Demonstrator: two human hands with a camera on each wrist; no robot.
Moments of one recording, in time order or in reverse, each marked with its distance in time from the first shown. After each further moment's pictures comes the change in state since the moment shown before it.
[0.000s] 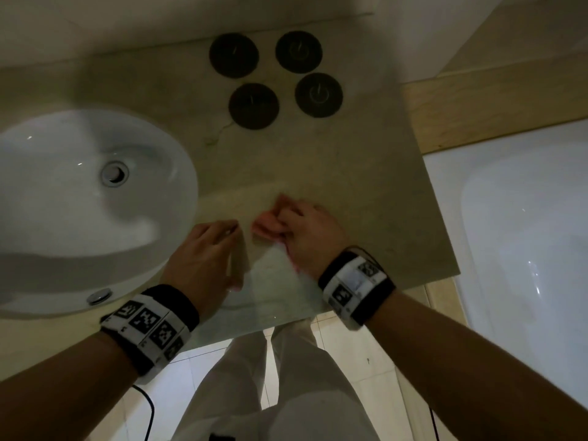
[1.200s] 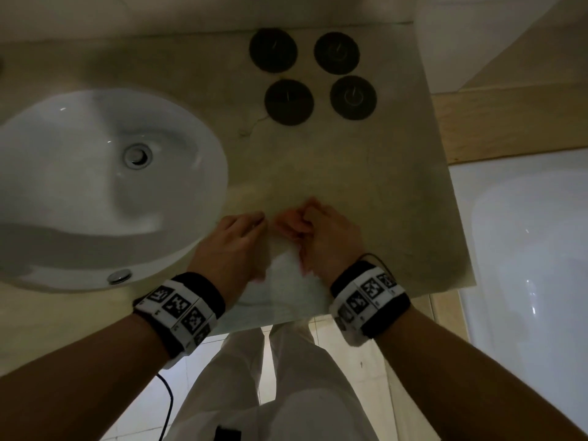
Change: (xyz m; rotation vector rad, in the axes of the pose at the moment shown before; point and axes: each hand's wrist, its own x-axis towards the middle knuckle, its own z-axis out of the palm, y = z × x) left_hand -0.008 -0.005 0.000 -0.055 0.036 0.023; right_hand -0.010 -0.043 -0.010 0.034 0.023 0.133
